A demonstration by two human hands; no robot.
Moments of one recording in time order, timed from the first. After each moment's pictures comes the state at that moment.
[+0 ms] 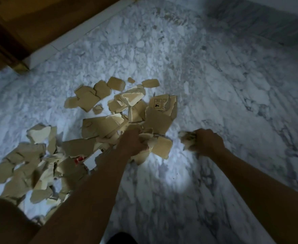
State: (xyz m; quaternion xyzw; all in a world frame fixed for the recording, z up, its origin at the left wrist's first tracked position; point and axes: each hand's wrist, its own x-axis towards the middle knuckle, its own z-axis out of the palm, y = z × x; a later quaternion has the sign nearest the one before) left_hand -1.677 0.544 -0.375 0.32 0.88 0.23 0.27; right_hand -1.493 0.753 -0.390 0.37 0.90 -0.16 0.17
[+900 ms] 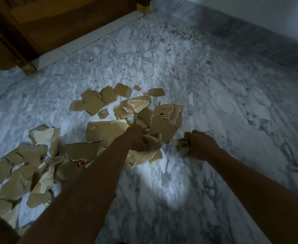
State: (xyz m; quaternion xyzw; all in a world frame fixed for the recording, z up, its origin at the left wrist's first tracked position) left_hand -1.722 0.558 -0.359 0.40 0.84 0.10 0.35; right_hand -1.532 0.744 -0.370 0.25 0.94 -0.11 0.22
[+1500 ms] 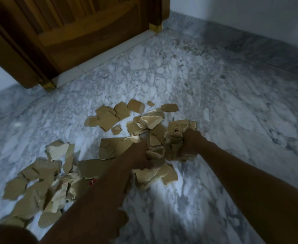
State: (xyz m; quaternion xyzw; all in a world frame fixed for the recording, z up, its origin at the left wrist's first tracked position) left_hand -1.747 0.533 -0.368 0.37 0.85 0.14 0.35; right_hand -1.638 0.750 -0.386 0.25 0.92 -0.22 0.21
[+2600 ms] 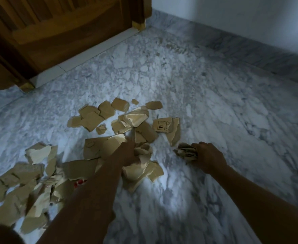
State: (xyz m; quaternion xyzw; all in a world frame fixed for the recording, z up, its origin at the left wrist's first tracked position) left_hand -1.749 0.546 -0.397 0.36 0.86 0.13 0.34; right_hand -1.519 0.768 -0.397 0.31 0.94 -0.14 0.09
